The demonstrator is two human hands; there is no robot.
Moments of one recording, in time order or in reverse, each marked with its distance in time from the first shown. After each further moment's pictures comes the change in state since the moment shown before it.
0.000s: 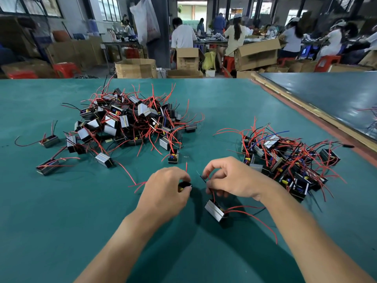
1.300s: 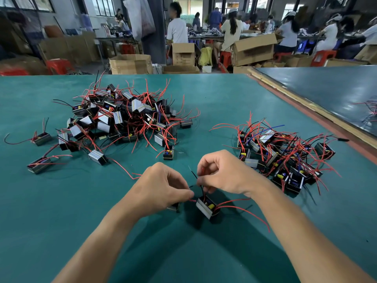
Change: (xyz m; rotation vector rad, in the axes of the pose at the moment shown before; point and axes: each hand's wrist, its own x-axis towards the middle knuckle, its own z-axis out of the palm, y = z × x) left_hand 0.002 0.003 -0.022 -0.404 -0.348 -0.166; right_hand 0.002 -0.001 0.009 0.010 0.092 -0.064
